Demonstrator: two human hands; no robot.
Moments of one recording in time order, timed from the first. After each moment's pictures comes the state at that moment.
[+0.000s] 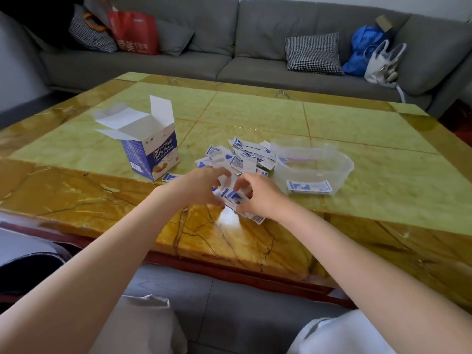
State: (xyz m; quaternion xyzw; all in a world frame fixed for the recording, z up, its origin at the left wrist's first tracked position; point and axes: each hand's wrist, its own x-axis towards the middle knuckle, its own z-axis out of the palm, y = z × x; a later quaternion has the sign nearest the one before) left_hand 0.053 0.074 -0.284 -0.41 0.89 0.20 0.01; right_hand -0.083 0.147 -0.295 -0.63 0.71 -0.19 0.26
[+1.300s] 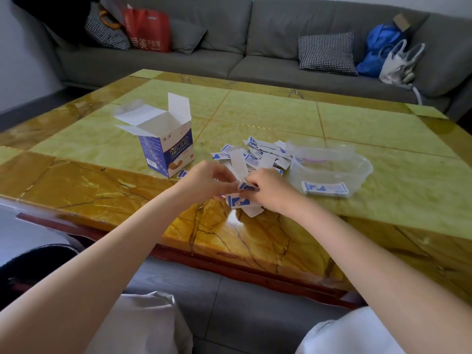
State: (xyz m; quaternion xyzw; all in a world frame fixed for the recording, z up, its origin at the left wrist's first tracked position) left_hand 0.075 0.080 -0.289 -0.44 0.77 0.41 -0.20; right_hand -0.074 0.130 -0.292 -0.71 0.66 -0.15 0.18
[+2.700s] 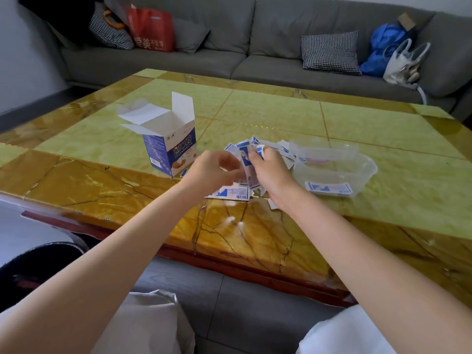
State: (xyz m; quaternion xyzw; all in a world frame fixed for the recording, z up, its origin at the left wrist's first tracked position) left_hand 0.068 0.085 -0.275 -0.47 0.75 0.38 -0.27; right_hand -0.056 0.112 -0.282 -0.48 0.64 -0.49 0.34
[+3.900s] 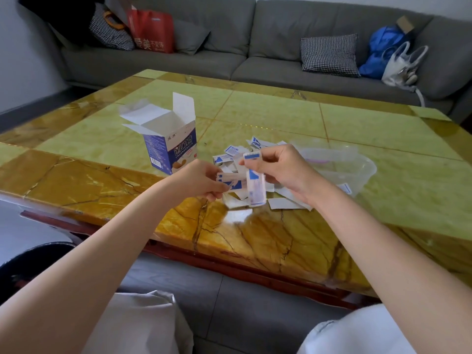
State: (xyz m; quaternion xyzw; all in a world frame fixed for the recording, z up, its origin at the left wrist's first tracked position) left_hand 0.091 0.075 -0.279 -0.51 0.73 0.44 -0.14; right_hand -0.083 0.132 -0.263 -0.57 0.59 -0.42 0.38
